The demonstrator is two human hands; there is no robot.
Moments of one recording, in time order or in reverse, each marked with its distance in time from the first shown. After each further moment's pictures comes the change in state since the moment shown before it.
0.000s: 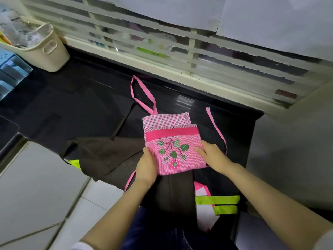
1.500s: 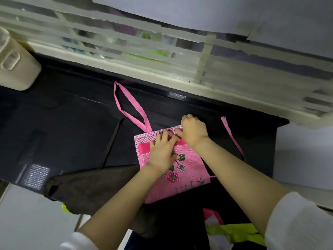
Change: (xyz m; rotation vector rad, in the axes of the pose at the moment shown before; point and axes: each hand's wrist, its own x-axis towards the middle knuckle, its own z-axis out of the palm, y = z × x) left_hand 0.131 0.047 -0.024 0.459 -0.266 0.548; right_hand 0.167 -0.099 -0.006 -0.612 0.252 0.155
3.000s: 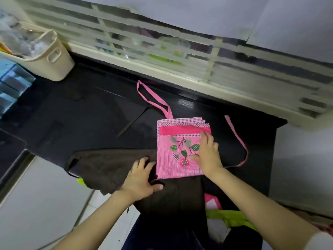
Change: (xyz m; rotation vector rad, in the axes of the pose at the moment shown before) left_hand -0.142 -0.051 0.013 -0.040 -0.194 -0.197; right_hand -0.112 0.014 0.042 0.262 -0.027 0.146
